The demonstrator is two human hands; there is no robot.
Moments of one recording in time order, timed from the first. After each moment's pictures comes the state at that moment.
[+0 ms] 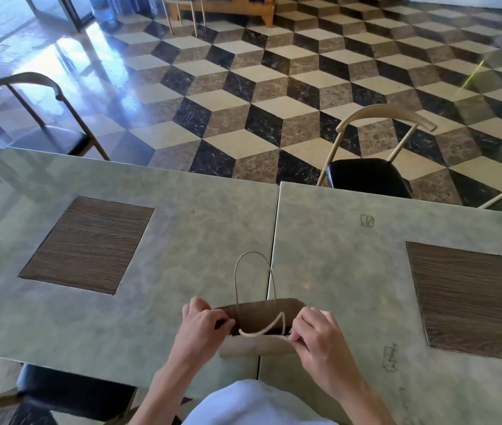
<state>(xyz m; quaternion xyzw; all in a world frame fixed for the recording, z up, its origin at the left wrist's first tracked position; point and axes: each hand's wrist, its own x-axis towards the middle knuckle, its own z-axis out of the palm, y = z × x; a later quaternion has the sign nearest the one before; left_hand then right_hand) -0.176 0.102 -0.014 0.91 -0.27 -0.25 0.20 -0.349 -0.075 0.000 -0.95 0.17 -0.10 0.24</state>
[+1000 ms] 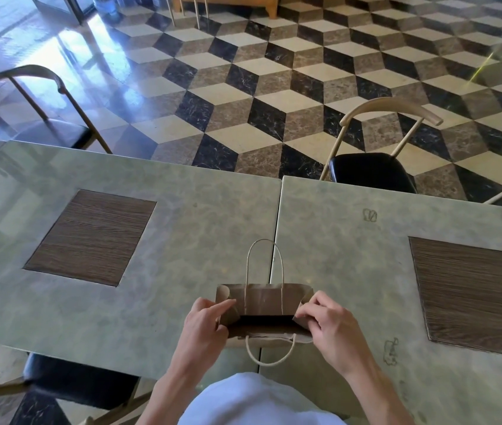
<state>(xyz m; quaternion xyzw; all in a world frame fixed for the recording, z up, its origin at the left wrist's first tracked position) -0.197 0.106 0.016 0.90 -0.24 -0.23 0.30 -0.347 -0.095 0.013 -0.93 0.25 -0.04 0.27</state>
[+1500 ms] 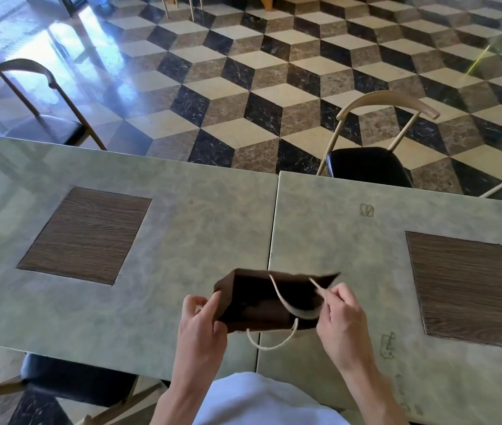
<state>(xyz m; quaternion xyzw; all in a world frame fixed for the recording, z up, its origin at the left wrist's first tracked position) -0.218 0.104 0.030 0.91 -0.21 -0.13 0.33 -0.348 -0.092 0.022 -0.88 0.37 -0.14 0.25</state>
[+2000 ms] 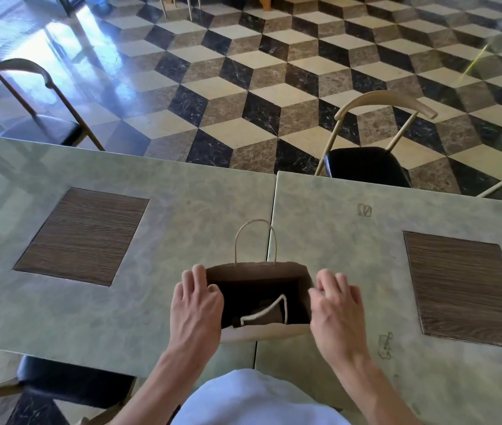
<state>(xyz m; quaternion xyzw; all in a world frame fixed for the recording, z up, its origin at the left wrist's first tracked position) -0.188 0.082 0.047 0.93 -0.37 -0.07 -0.01 -0.333 -0.091 0.046 -0.96 0.29 -0.04 0.03</state>
